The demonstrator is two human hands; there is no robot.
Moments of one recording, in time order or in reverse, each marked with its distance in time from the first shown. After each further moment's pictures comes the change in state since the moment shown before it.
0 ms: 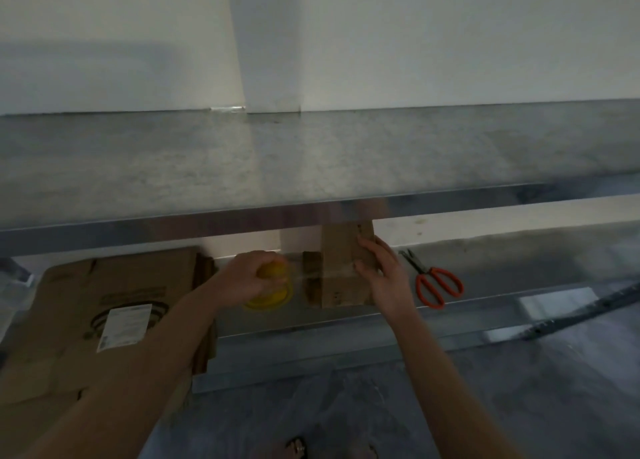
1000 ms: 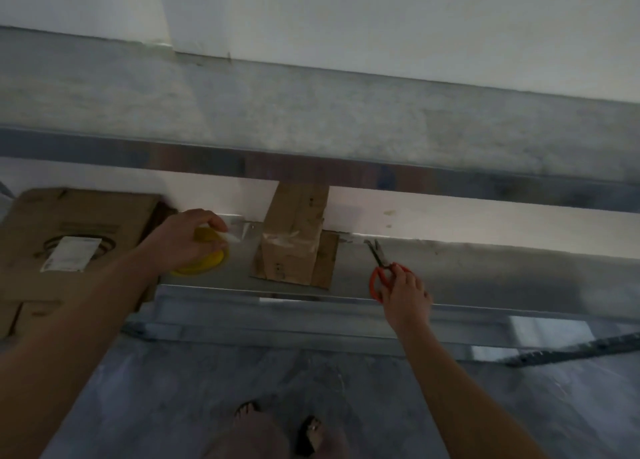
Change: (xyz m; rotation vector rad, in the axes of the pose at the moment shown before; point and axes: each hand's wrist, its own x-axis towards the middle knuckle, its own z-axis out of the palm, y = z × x) left_hand -0.016 0.033 0.037 0.071 0.320 -0.149; right_hand 0.037 0.160 -0.138 -1.038 -0.163 0.185
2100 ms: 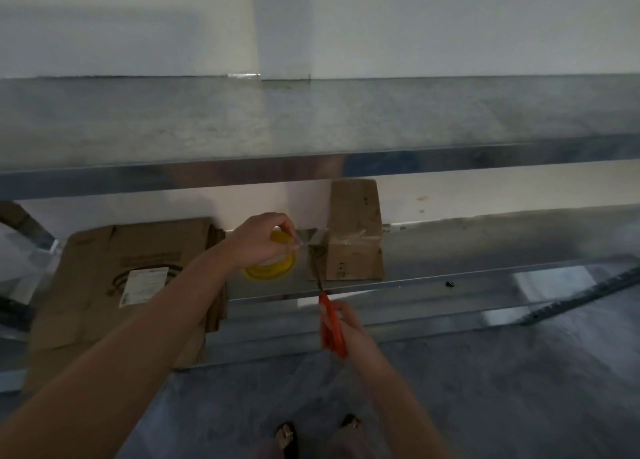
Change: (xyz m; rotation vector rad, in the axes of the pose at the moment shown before) left_hand 0.003 -0.003 -0.040 -0.077 -0.197 0.217; right_hand -0.194 -0.227 0.007 1.474 -0.458 0.124
